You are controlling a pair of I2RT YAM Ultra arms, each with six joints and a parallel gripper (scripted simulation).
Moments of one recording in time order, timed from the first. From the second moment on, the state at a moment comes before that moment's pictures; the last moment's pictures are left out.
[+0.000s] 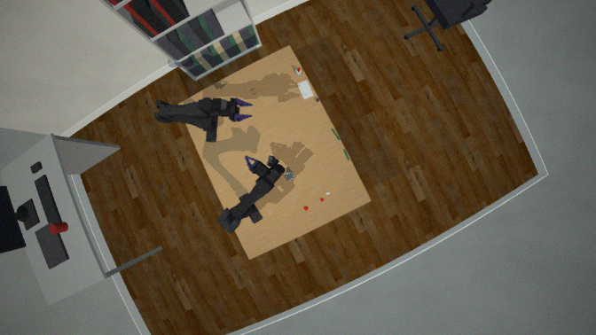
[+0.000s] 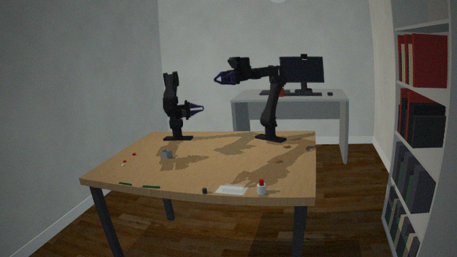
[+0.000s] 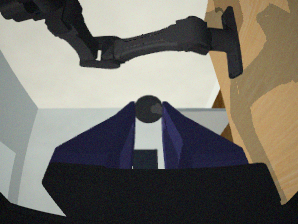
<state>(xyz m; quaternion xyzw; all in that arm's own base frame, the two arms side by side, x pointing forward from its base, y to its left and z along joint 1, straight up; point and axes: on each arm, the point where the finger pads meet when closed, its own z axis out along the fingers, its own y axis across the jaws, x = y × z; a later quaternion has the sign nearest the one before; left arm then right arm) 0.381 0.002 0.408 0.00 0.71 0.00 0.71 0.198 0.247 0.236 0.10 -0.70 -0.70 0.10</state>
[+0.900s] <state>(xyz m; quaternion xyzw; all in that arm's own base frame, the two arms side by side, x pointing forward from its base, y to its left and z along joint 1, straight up) 0.381 0.001 0.407 0.00 0.71 0.00 0.71 0.198 0.247 0.237 0.10 -0.70 -0.70 0.10</state>
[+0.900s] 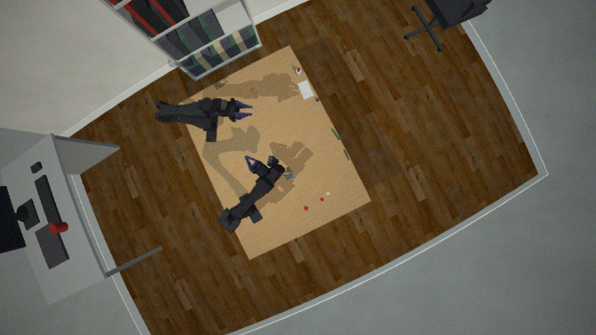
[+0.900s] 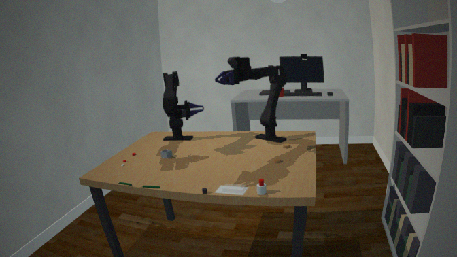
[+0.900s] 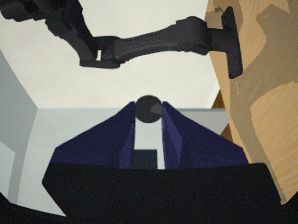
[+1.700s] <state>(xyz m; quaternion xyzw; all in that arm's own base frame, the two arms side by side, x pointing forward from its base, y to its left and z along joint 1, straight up) 0.379 -0.018 0.390 -0.03 0.71 -0.07 0.70 0.198 0.247 0.236 0.10 -0.70 -0.70 0.10</state>
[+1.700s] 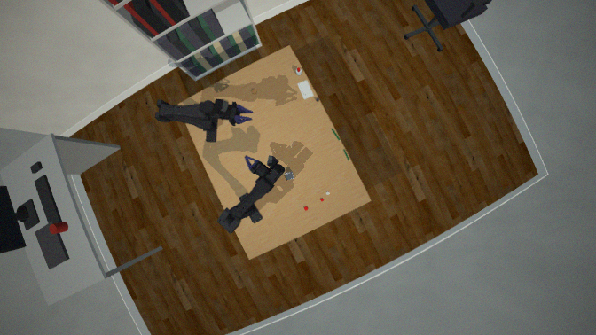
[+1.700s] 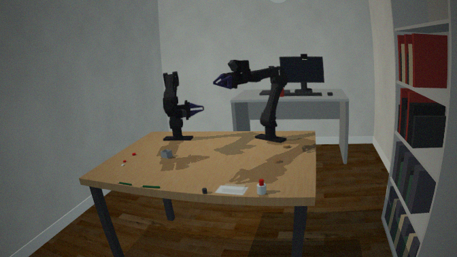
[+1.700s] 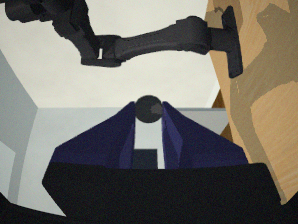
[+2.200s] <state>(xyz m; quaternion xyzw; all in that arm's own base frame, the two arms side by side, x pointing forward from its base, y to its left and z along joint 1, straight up) 0.377 -0.029 0.382 -0.05 0.71 -0.12 0.70 0.197 0.247 0.236 0.10 -0.70 -0.70 0.10</state>
